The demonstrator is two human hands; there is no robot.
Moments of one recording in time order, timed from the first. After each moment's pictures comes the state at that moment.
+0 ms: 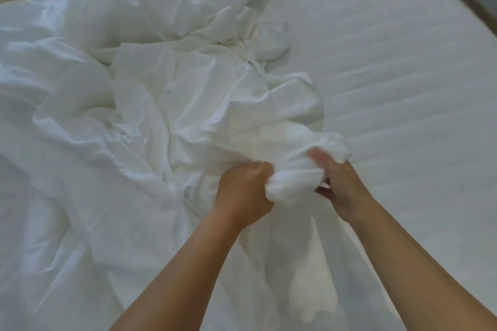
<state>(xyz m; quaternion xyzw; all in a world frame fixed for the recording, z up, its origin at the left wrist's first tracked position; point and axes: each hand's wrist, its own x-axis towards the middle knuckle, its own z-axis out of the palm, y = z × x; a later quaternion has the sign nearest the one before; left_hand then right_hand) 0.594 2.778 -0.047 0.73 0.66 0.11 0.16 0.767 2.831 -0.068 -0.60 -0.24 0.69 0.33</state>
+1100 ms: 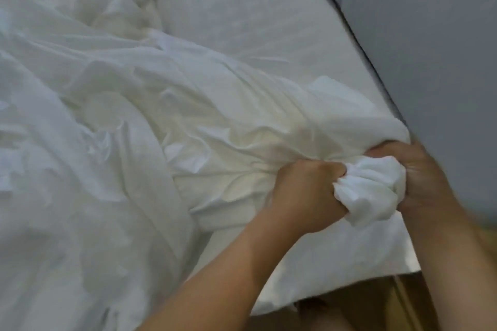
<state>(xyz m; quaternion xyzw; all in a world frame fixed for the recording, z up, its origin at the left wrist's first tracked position) 1.080 2.804 0.014 0.73 0.57 0.23 0.30 1.229 2.840 0.018 -0.53 -0.33 0.66 0.42</state>
